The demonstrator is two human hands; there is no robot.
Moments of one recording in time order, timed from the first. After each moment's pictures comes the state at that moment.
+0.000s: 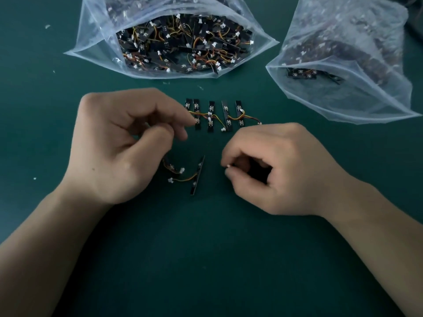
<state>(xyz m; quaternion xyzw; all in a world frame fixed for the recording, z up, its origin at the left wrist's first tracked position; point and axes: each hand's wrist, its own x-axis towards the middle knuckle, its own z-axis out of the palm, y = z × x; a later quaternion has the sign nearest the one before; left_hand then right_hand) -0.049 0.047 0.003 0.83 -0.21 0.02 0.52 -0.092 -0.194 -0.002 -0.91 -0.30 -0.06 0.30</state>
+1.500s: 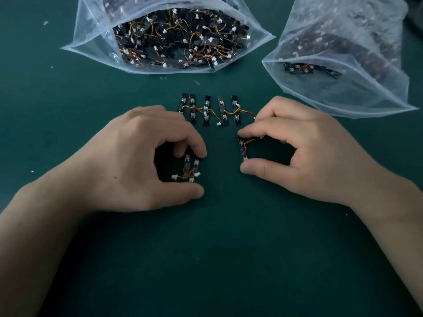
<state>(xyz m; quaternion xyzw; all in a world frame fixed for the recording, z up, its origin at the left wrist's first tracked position) -0.051 0.053 0.007 0.87 -0.38 -0.07 0.31 -0.098 -0.230 0.000 -0.94 -0.20 -0.03 0.27</state>
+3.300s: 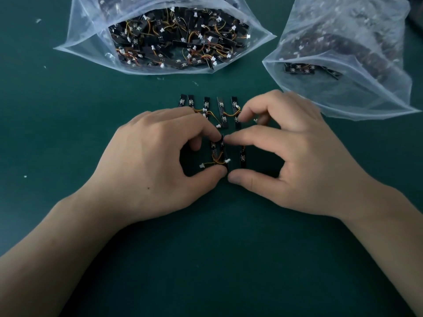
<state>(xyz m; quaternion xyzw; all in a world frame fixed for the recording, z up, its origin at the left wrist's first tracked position) -0.067 0.023 0.001 0.91 -0.30 0.02 0.29 -0.098 -0.217 -0.005 -0.94 -0.25 -0.09 0.21</state>
